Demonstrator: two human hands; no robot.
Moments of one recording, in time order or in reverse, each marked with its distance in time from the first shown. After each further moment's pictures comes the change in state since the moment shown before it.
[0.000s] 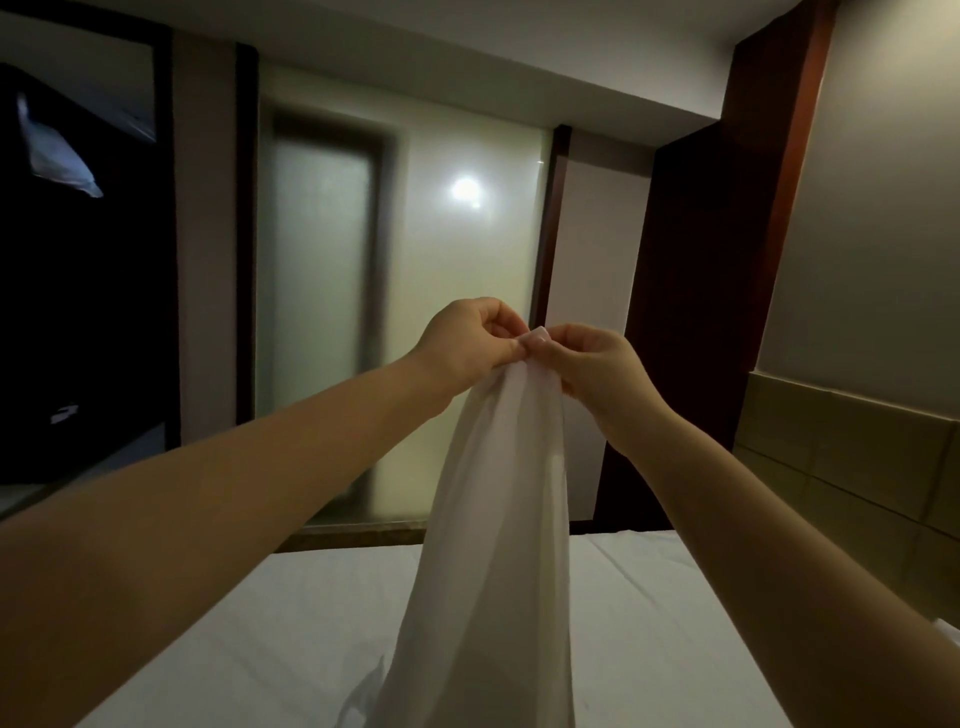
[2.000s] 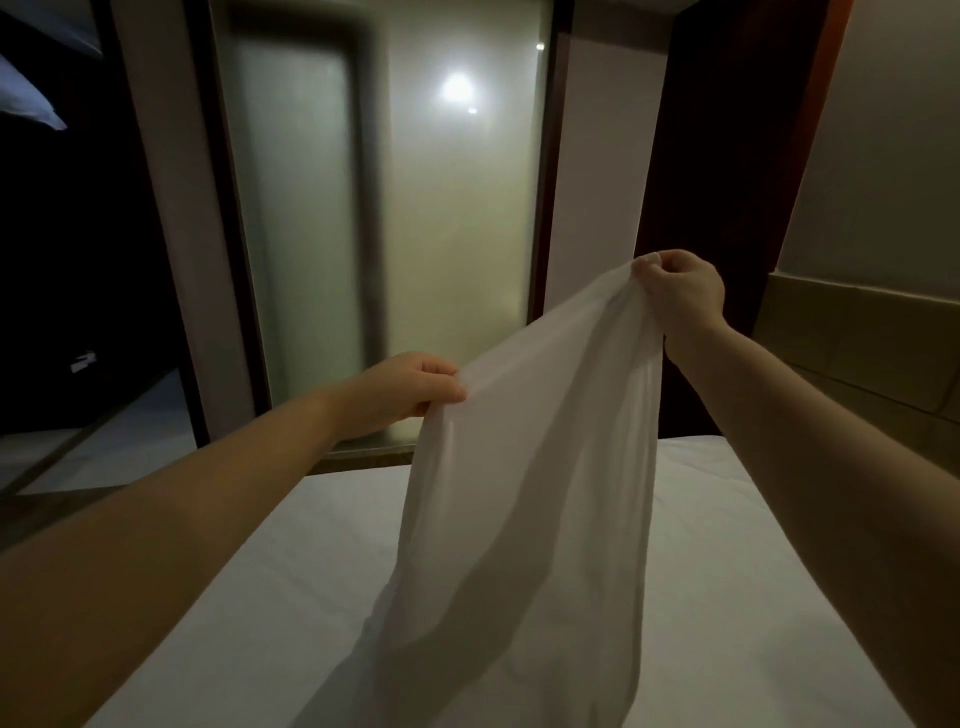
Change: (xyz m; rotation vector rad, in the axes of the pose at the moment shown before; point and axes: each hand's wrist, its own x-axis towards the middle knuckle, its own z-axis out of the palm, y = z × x) left_hand -0.050 -0.105 -0.001 -0.080 -0.540 -0.326; right_hand 0.025 0.088 -0.057 -0.132 0.513 0.185
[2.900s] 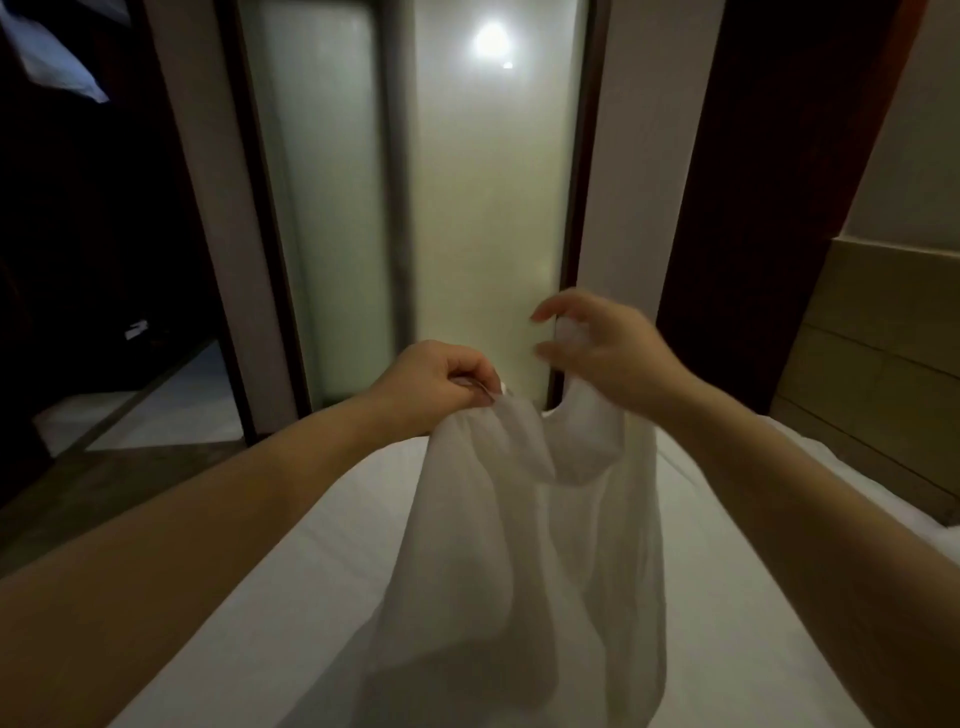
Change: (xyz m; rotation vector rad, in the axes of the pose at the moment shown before) left_hand 0.014 -0.009 0.033 0.192 0.323 0.097; right_hand -0.062 0.015 0.017 -0.352 -0.635 -0.355
